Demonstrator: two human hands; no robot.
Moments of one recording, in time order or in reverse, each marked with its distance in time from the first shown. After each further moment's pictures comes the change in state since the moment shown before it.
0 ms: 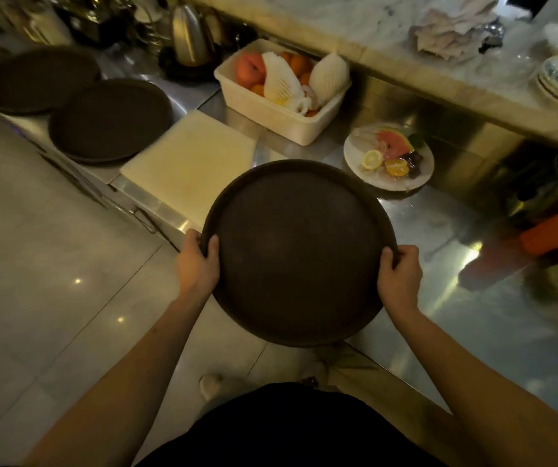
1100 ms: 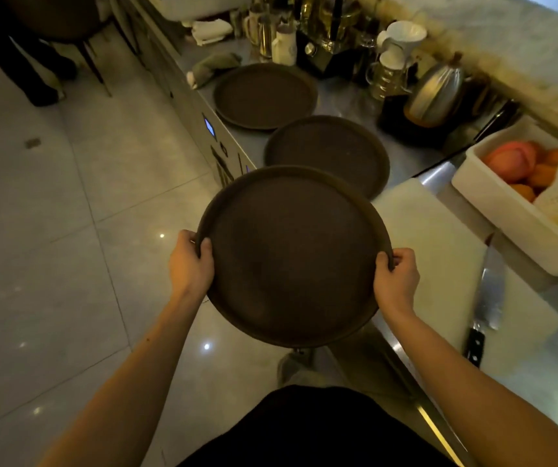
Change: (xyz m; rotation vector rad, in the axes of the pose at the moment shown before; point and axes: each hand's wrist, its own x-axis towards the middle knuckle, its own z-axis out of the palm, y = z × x) left_hand 0.254 -0.210 -0.306 -0.012 0.403 -0.304; right_hand -0.049 -0.285 0.428 0.082 -0.326 -0.181
